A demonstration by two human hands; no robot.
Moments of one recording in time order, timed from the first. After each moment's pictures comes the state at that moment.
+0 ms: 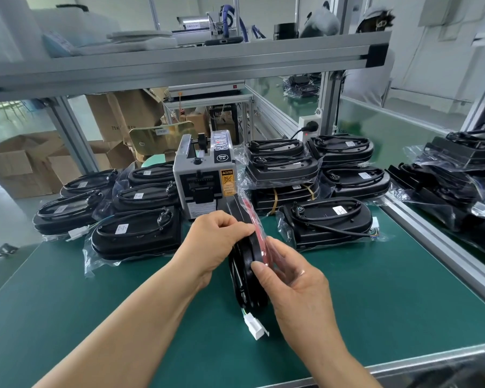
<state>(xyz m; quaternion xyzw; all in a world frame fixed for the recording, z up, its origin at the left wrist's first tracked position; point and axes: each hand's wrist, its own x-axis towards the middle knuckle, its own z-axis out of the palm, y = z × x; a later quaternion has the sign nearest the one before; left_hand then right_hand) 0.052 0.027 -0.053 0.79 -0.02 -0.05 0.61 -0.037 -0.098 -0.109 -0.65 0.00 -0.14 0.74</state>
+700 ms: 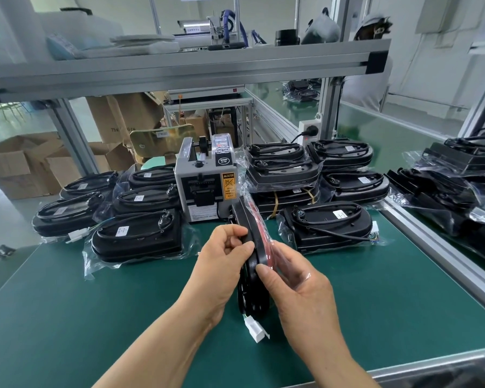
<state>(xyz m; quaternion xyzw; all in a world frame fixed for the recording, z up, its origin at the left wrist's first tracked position) 0.023 0.023 -0.080 0.70 -0.05 -0.05 0.71 -0.039 -0.100 -0.108 -0.65 0.01 -0.15 0.74</state>
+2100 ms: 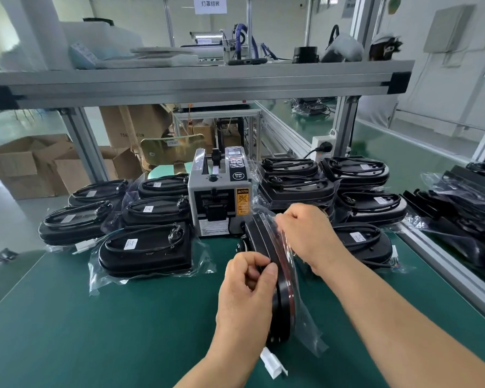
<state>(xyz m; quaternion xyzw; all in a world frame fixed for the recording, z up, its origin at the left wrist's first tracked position) 0.009 0.009 -0.093 0.74 -0.04 0.06 0.67 0.076 -0.121 -0.036 -0.88 0.08 -0.13 0.45</state>
